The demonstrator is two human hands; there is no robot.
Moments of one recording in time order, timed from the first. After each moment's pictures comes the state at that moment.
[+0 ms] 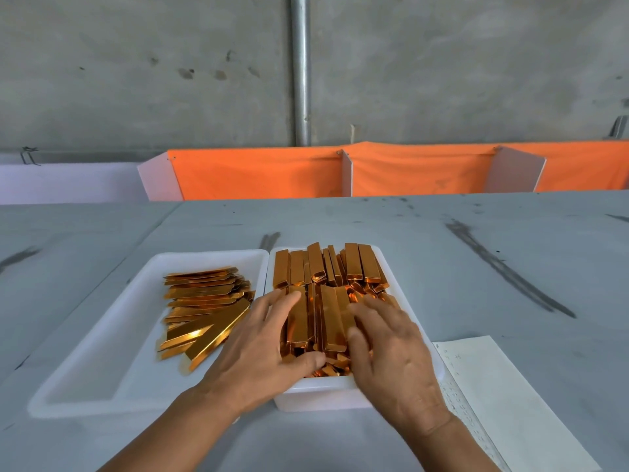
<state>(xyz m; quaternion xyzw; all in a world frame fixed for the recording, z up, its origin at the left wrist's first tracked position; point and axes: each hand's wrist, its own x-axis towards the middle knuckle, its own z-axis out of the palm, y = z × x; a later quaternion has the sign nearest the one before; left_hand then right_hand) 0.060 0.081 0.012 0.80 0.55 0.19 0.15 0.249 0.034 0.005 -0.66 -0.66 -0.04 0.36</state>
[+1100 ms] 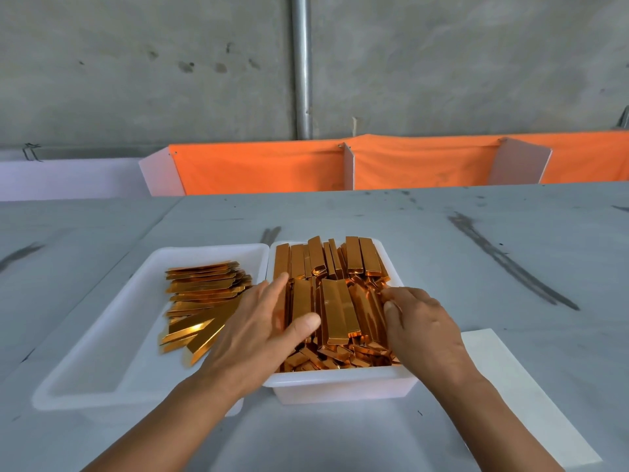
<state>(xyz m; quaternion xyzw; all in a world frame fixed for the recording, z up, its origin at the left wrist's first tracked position) 0.060 0.079 0.022 0.75 0.58 0.23 0.21 0.288 0.056 0.020 -0.74 -0.63 0.03 0.25</state>
